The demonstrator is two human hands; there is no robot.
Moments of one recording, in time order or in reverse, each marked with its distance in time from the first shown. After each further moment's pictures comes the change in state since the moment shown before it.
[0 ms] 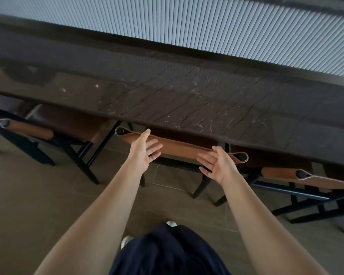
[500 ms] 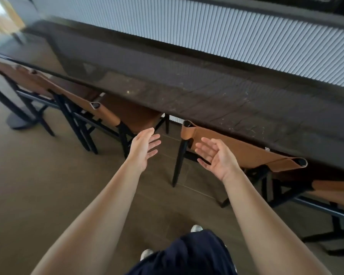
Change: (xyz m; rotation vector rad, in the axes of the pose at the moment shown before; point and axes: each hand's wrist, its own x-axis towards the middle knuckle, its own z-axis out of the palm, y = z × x) left_hand -0.075 0.059 -0.180 0.116 0.081 0.257; right_hand -0.073 0.094 0.150 -0.134 -0.241 -0.152
